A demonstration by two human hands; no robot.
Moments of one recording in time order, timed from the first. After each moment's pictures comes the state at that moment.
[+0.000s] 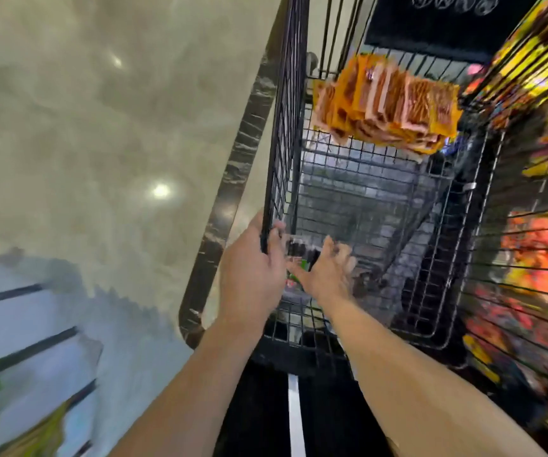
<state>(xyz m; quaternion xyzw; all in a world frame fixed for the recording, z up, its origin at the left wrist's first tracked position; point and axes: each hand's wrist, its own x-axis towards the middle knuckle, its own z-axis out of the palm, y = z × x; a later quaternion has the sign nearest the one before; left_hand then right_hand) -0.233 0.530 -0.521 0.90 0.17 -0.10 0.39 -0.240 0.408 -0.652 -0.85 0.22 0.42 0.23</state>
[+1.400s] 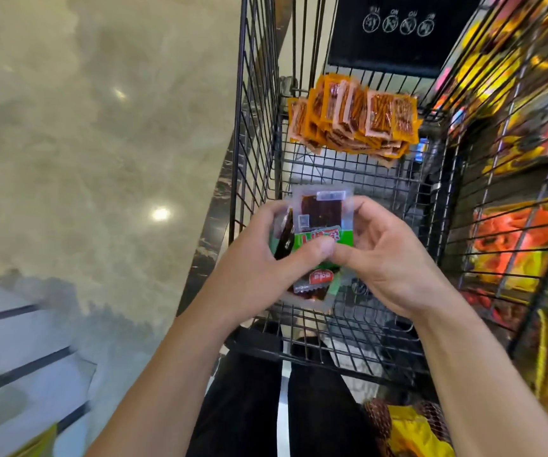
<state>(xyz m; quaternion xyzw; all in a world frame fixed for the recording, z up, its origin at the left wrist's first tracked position) -0.225 0.496 -0.447 0.80 0.11 -0.30 0.51 -0.218 0.295 -0.487 -0.58 0.07 0.27 0.77</state>
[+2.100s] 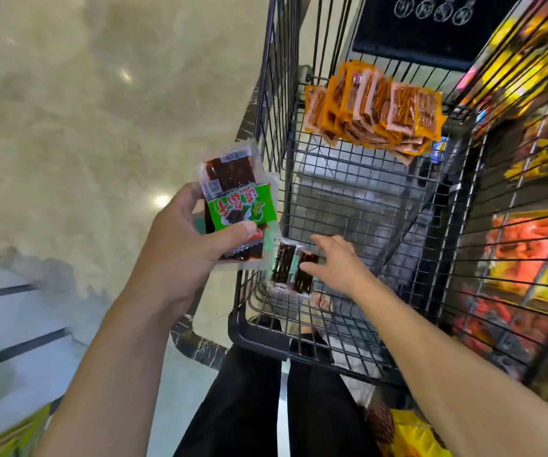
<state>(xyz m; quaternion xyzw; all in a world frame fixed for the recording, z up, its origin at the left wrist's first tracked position) -0.227 0.569 -0.467 0.74 0.24 -0.16 0.61 -0.230 0.336 -0.655 -0.84 0.02 0.42 0.35</state>
